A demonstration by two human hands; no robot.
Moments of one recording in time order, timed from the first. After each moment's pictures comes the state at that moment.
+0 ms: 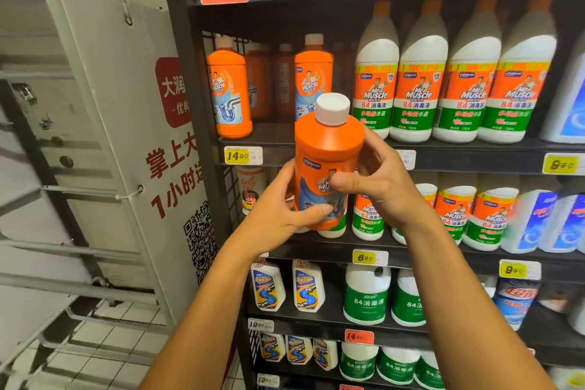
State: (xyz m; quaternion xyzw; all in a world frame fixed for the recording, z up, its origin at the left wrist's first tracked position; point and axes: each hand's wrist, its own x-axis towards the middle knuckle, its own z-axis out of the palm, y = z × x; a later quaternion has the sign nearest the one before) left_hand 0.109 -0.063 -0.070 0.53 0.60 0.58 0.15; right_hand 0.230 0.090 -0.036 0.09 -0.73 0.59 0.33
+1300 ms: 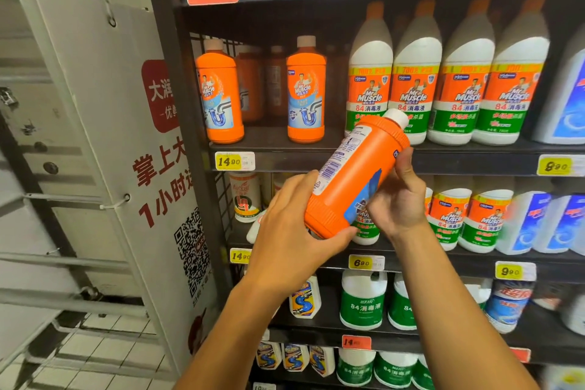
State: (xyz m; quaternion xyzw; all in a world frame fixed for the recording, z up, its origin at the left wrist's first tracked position) left_hand 0.151 -0.060 -0.079 0.51 0.70 0.48 -0.11; right_hand 0.219 0.115 -0.061 0.07 -0.45 0.82 0.36
